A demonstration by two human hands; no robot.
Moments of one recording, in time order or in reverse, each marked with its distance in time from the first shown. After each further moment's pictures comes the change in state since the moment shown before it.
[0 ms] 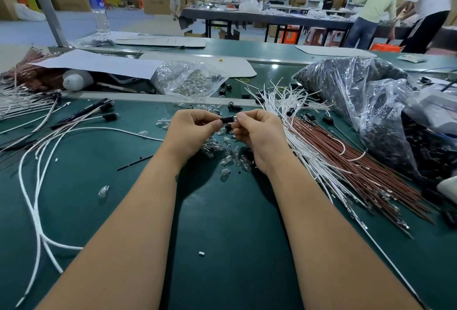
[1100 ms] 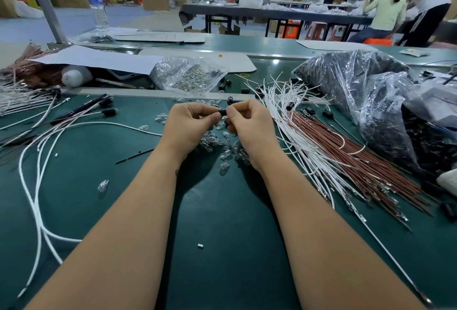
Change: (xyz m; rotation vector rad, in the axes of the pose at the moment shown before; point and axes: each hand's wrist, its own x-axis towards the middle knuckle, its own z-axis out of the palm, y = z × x) left_hand 0.002 -0.003 0.002 -0.060 0.044 0.026; right_hand -0.005 0.006 0.011 -0.250 0.013 -0.195
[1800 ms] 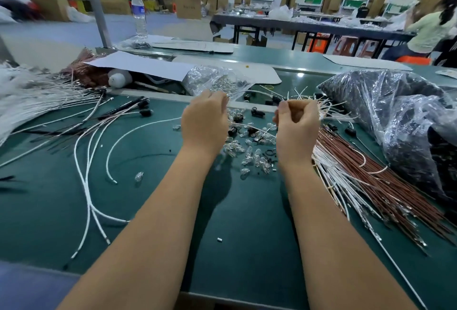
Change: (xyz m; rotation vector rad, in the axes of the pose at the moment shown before) left_hand -0.006 0.028 -0.005 0.858 0.404 0.294; right_hand -0.005 -0.020 -0.014 0.009 0.321 -0.206
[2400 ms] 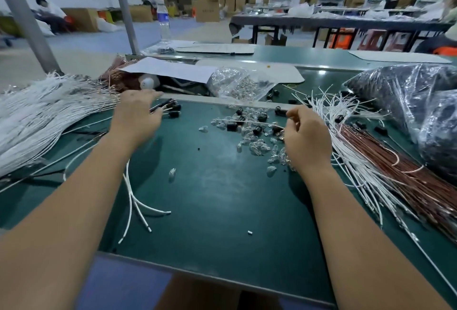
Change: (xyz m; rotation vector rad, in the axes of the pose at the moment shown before) left_hand 0.023 -0.156 -0.090 0.323 -0.278 -0.067; right_hand -0.009 0.014 0.001 -0.621 -0.229 -0.305
